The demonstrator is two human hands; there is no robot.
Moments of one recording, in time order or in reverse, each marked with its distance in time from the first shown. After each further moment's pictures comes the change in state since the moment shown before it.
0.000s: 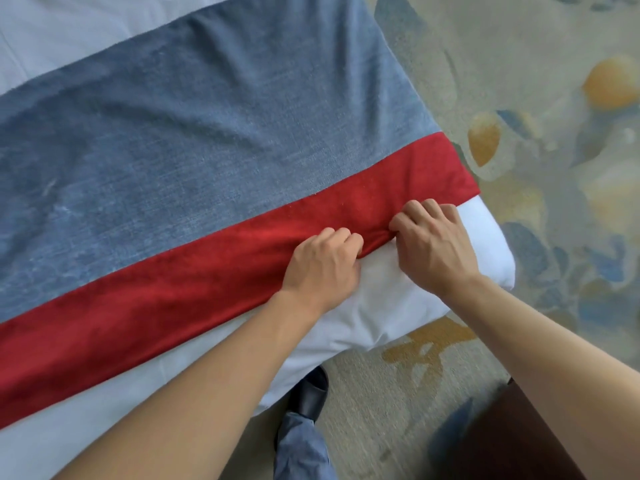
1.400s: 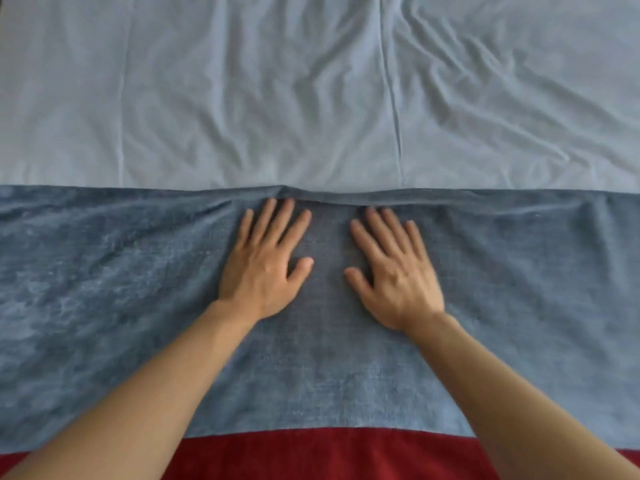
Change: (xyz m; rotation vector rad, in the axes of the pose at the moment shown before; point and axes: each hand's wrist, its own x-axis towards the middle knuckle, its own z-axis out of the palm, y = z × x) left_hand -0.136 -0.515 -0.173 0.261 0.059 -0.536; right_hand 0.342 -0.430 0.094 0.091 -0.225 -0.339
